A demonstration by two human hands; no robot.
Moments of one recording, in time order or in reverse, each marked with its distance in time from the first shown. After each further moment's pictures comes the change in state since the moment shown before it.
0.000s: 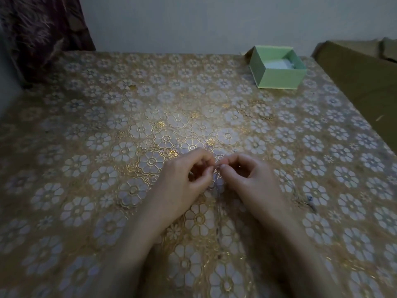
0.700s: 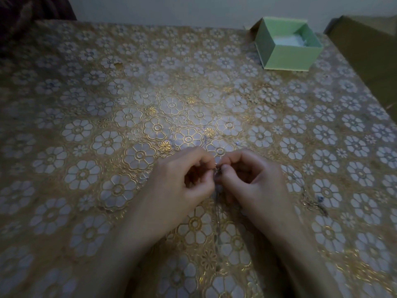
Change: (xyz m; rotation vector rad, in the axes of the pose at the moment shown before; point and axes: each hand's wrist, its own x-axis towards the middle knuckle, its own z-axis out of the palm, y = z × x) left_hand -0.001 -0.005 0.003 0.026 -0.011 0.050; right_hand -0.002 0.006 0.003 0.088 -0.035 -0.068
